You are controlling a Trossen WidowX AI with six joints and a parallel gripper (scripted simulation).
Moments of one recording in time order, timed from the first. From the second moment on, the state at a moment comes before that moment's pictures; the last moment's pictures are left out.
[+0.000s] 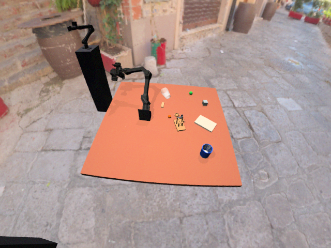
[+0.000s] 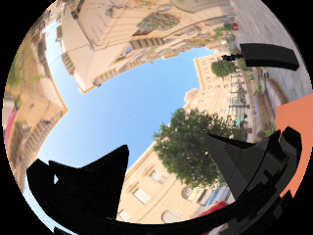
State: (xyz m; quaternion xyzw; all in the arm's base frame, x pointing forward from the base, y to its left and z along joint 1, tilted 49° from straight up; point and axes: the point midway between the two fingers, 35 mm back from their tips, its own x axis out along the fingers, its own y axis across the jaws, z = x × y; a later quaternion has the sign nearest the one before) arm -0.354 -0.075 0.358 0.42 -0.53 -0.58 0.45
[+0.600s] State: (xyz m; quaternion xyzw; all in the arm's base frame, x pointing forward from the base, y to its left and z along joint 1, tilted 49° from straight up) arm -0.364 -0.007 0.360 0.34 -0.52 -0.68 0.38
